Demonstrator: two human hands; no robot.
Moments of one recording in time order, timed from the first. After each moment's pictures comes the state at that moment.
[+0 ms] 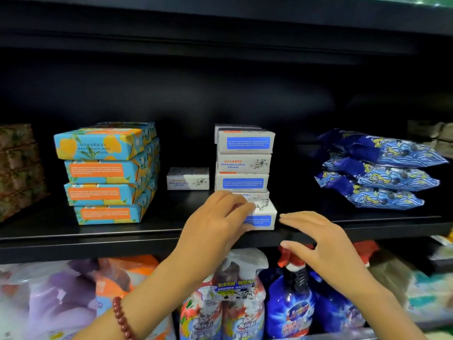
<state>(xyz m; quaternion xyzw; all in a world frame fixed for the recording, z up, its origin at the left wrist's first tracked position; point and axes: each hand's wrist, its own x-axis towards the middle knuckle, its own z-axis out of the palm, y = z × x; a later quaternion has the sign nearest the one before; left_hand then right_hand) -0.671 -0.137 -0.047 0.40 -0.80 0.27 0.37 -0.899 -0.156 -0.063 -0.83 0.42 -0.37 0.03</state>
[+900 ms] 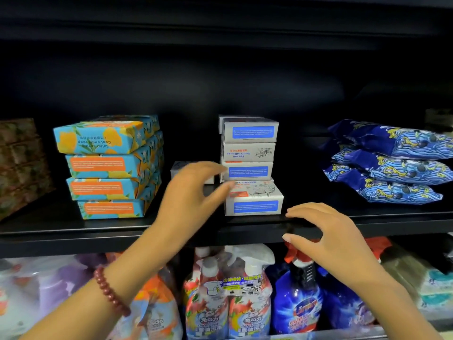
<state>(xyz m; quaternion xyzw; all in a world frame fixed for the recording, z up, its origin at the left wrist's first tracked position) -0.642 -0.141 -0.011 0.51 -0.72 0.11 0.47 -0.890 -0.152 -0.051 -0.81 0.45 -0.36 0.03</state>
